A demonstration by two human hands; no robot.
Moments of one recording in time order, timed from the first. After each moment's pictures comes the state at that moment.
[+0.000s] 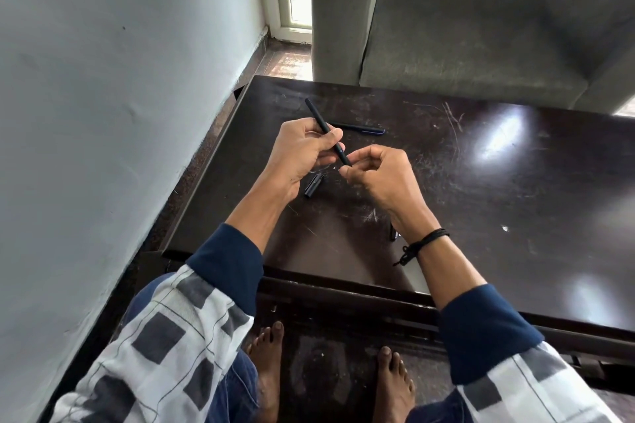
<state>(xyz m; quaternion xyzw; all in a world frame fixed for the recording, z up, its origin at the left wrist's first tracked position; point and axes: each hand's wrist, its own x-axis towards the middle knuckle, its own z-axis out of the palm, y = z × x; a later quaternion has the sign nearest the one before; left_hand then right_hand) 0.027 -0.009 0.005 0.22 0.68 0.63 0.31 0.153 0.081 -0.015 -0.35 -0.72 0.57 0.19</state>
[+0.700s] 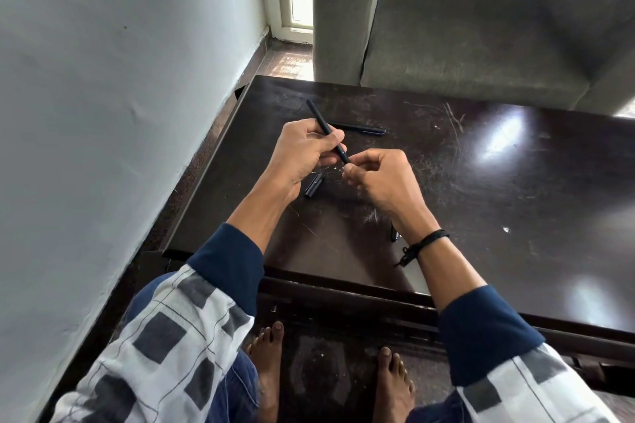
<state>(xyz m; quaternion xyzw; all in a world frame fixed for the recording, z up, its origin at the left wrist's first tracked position) 0.027 -0.011 0.005 0.23 0.69 0.62 0.30 0.150 0.082 -0.021 -0.36 -0.74 0.54 0.18</state>
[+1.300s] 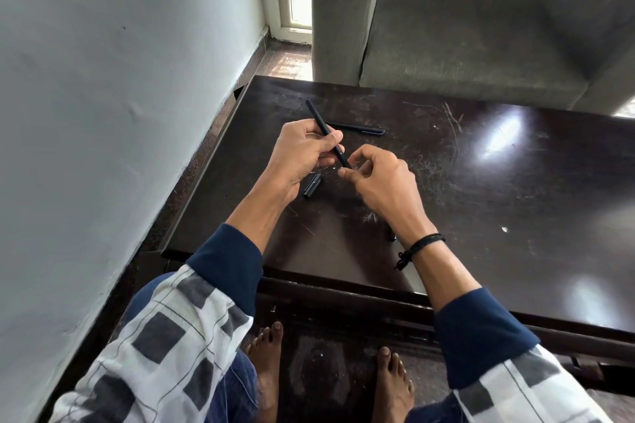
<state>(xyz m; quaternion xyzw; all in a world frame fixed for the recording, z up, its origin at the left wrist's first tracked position) 0.027 -0.011 0.005 0.23 0.70 0.61 0.30 0.157 0.076 -0.011 -0.36 -0.85 0.34 0.15</state>
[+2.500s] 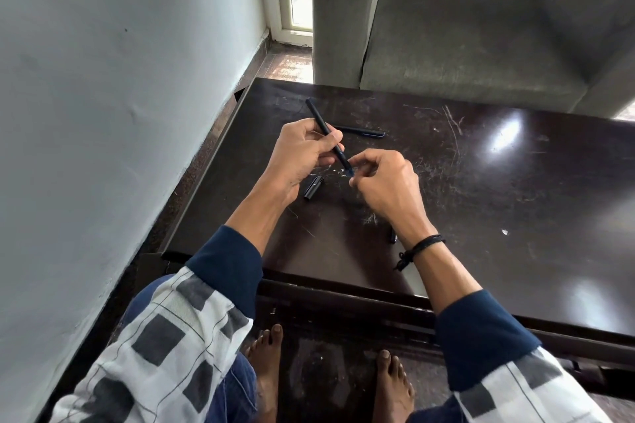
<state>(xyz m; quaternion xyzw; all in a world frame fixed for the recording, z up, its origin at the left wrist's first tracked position) 0.025 -0.010 0.002 0.24 0.69 0.62 0.28 0.157 0.074 -0.006 -0.39 -0.83 0.37 0.16</state>
